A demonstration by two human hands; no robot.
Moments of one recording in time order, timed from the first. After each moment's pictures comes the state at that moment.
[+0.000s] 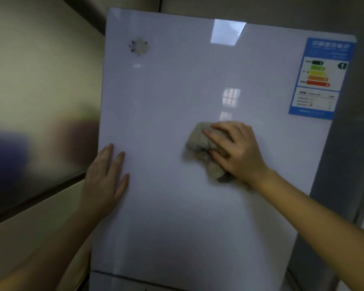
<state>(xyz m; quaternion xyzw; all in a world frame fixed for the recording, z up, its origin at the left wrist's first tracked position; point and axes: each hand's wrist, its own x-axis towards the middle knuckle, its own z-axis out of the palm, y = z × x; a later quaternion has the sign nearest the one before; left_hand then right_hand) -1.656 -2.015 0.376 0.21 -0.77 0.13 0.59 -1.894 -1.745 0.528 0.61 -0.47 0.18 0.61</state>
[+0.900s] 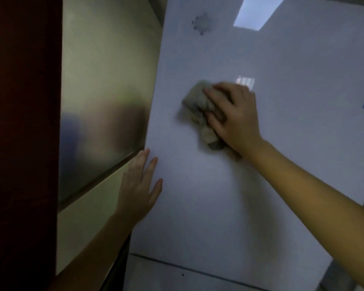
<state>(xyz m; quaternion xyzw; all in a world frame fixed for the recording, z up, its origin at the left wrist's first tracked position) -1.642 -2.052 0.317 0.15 -0.77 0.08 0.62 -1.804 -1.877 0.549 0.59 -0.48 0.22 0.61</state>
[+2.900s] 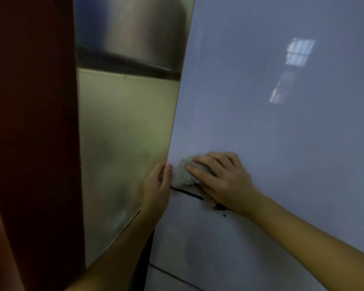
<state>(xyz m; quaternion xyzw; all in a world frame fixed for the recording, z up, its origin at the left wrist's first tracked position) -1.630 -2.019 0.111 0.28 -0.68 -0.39 0.56 -1.786 -1.901 0.189 0.71 -0.44 0.13 0.53</state>
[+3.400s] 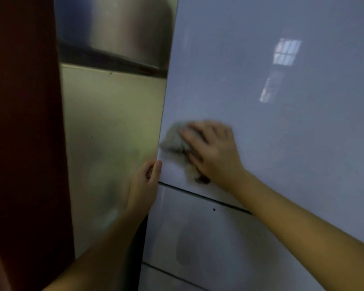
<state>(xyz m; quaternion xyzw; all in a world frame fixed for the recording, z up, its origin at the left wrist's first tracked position) -1.627 -2.028 0.103 0.29 -0.69 -0.41 0.53 -1.775 -1.914 0.226 0.65 -0.49 0.21 0.54</state>
